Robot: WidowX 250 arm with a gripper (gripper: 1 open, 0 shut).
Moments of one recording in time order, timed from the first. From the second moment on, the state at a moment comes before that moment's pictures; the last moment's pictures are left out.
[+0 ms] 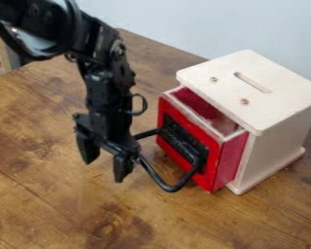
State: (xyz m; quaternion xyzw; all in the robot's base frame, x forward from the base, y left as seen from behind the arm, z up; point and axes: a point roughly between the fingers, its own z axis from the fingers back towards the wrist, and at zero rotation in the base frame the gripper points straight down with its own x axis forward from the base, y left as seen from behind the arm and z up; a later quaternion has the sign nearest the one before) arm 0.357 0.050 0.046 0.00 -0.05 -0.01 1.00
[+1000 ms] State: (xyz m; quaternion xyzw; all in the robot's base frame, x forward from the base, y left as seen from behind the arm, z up) arm 0.371 0.008 0.041 0.00 -0.05 -0.05 1.00
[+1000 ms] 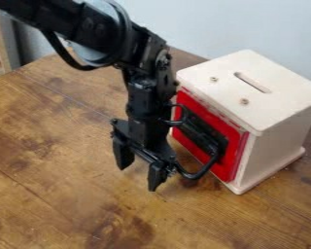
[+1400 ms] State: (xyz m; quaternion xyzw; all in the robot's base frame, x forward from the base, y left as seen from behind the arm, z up) arm 0.369 0.007 0.048 -0.01 -0.05 -0.07 1.00
